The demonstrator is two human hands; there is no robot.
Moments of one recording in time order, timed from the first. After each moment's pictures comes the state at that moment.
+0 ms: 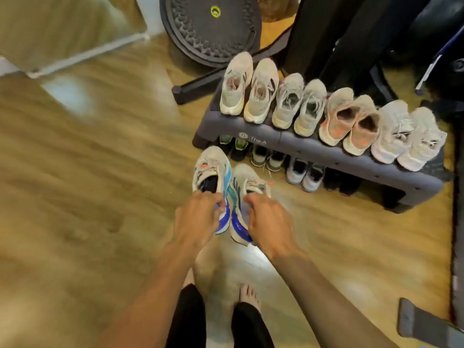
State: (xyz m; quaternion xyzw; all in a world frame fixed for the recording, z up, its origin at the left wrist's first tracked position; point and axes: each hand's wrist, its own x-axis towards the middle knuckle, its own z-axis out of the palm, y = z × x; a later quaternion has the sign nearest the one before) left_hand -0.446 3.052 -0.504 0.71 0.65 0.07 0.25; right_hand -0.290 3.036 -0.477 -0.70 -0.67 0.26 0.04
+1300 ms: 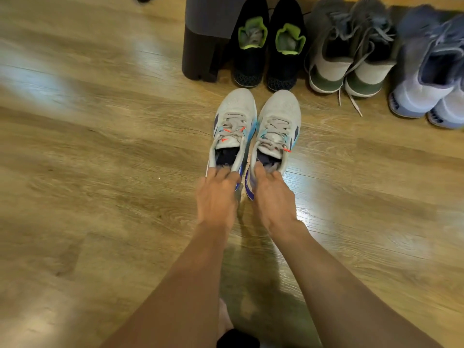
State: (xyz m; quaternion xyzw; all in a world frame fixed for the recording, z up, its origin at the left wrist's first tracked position) left_hand -0.519 3.156 -0.994 0.77 0.61 -0.01 0.20; right_hand -0.407 3.138 -1.004 -0.75 -0.60 0.27 0.00
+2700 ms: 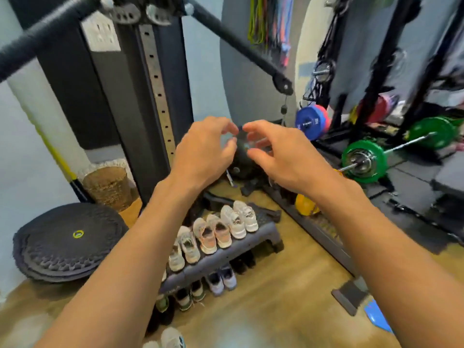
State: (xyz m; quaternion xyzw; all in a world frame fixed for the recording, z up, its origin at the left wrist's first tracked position) left_hand -0.283 3.051 0.040 0.90 0.13 0.38 0.14; right_hand -0.200 2.907 0.048 -0.78 -0.52 -0.10 0.34
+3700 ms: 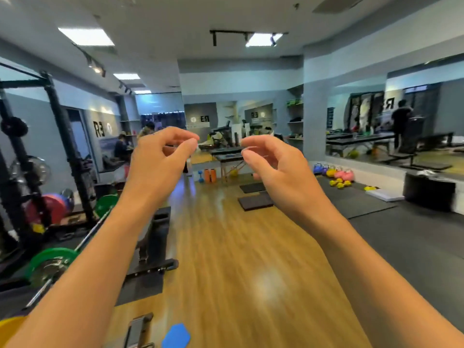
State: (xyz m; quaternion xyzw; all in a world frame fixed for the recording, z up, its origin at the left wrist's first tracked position) left_hand -0.175 2.440 0.198 0.67 -0.44 0.22 0.56; right_hand -0.303 2.290 0.169 -0.80 0.01 -0.47 0.39
